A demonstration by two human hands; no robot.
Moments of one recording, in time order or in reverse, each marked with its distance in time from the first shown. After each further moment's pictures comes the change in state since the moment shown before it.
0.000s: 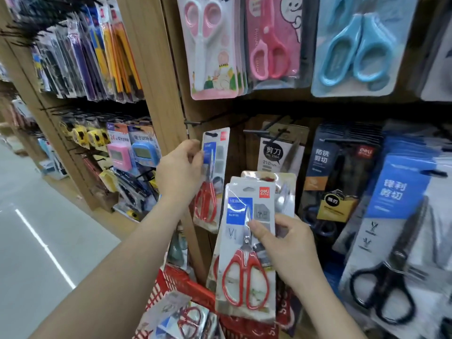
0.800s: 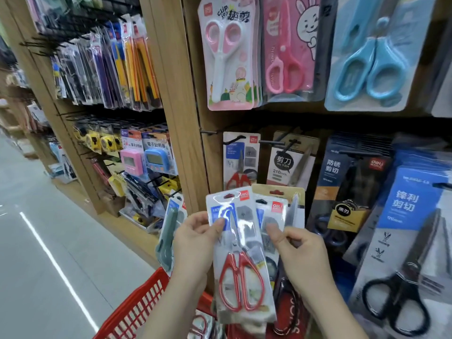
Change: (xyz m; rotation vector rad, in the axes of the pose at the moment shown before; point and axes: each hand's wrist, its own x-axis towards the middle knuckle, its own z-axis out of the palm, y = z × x) left_hand -0.107 -0.025 -0.012 -0.919 -0.235 -0.605; right_hand -0.004 -0.004 0.004 -0.031 0.089 0.013
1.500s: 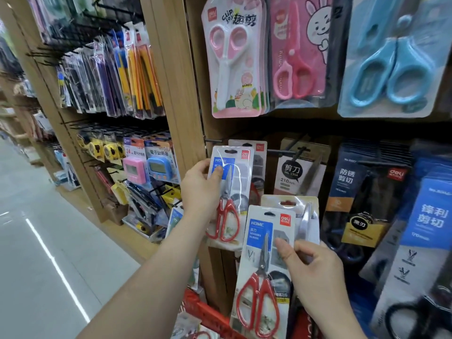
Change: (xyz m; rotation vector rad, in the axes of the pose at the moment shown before) left_hand 0.095 0.060 0.039 0.447 0.133 0.383; right_hand 0.006 0.009 0.003 -0.119 0.036 0.069
